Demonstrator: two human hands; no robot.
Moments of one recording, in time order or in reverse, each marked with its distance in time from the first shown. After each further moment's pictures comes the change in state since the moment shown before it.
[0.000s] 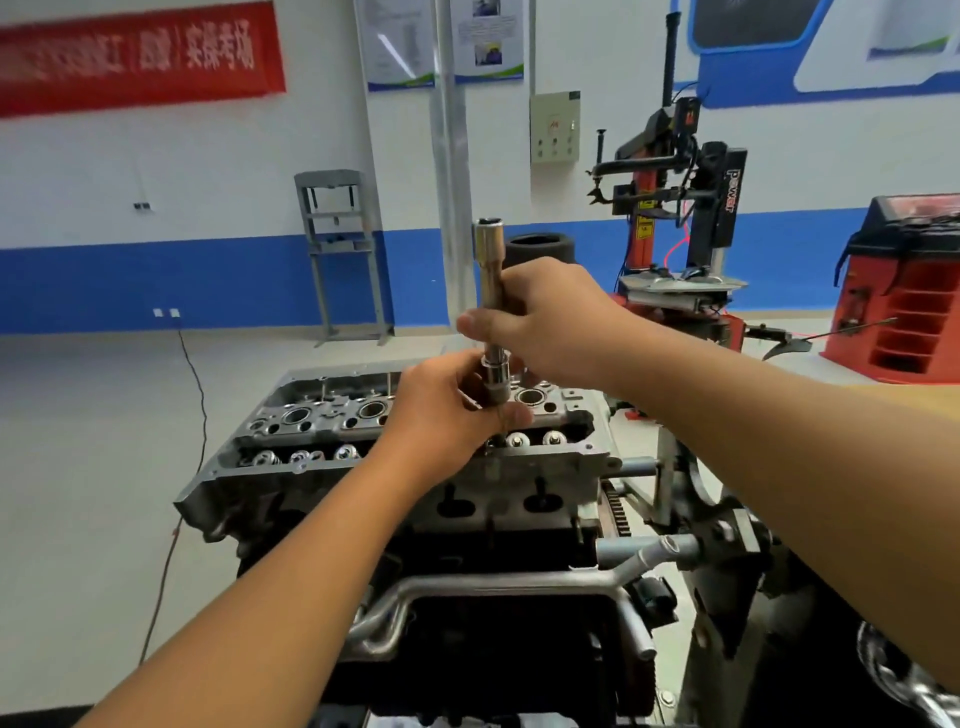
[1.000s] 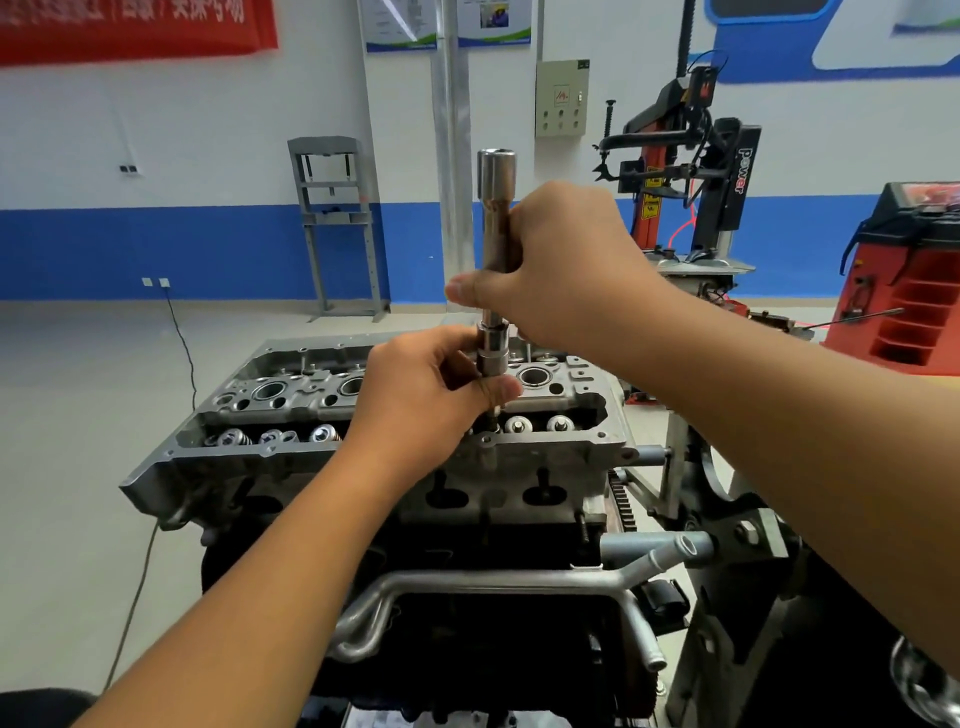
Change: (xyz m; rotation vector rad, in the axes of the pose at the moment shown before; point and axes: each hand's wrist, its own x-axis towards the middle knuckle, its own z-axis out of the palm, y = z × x) left_hand -0.003 -0.015 0.002 -0.057 0.105 -0.036; right_hand 0.017 0.004 0.007 -0.202 0.214 -0.029
